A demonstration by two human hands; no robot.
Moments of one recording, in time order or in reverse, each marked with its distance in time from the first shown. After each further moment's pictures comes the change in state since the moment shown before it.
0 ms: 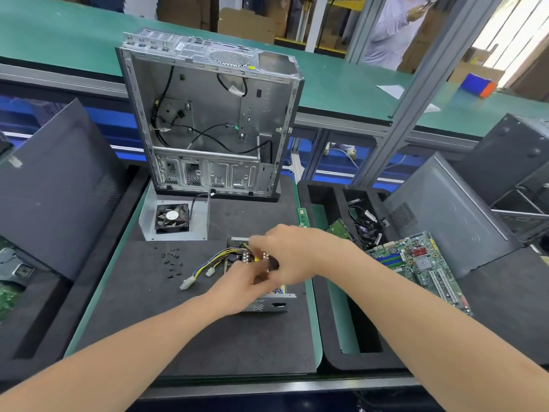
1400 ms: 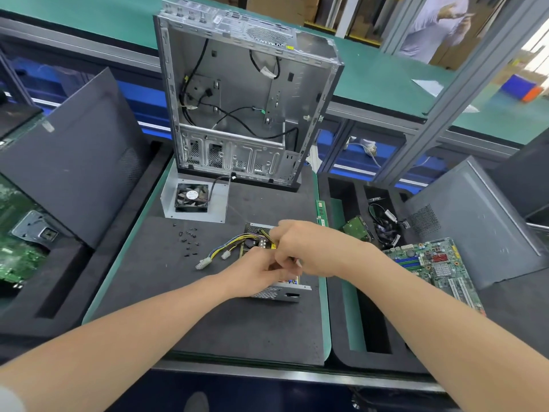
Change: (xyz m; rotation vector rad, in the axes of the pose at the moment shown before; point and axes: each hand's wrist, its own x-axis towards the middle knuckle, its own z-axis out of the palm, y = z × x) left_hand -0.001 0.000 -0.008 -0.119 -0.072 0.038; right_hand 0.006 -0.008 -0.005 -0.150 -0.107 -0.269
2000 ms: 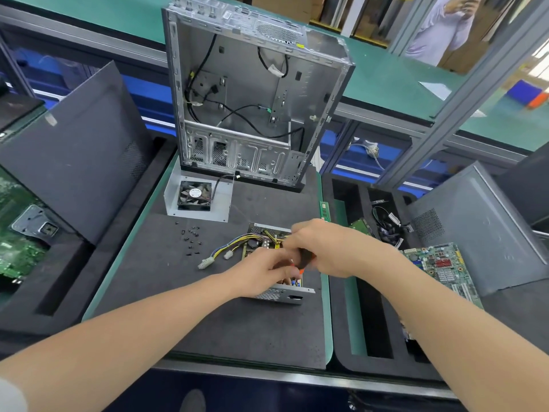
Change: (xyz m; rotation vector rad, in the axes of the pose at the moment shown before) left_hand 0.004 -0.002 -0.001 -0.079 -0.012 -0.016; right_hand -0.010 0.009 0.003 0.136 -0.005 0.175
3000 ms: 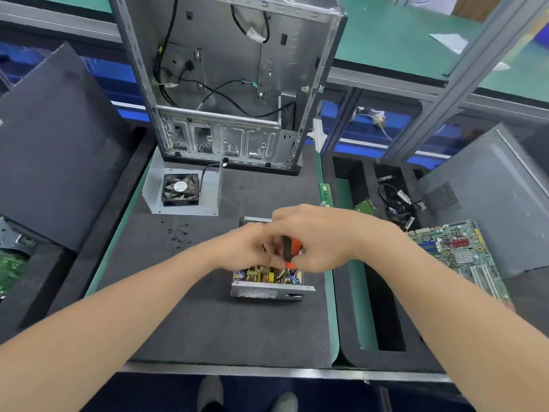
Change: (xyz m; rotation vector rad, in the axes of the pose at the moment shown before) left_hand 0.030 0.007 -0.044 0.038 -0.203 -0.037; right_hand 0.017 0.019 -0.002 0.154 0.044 -0.136
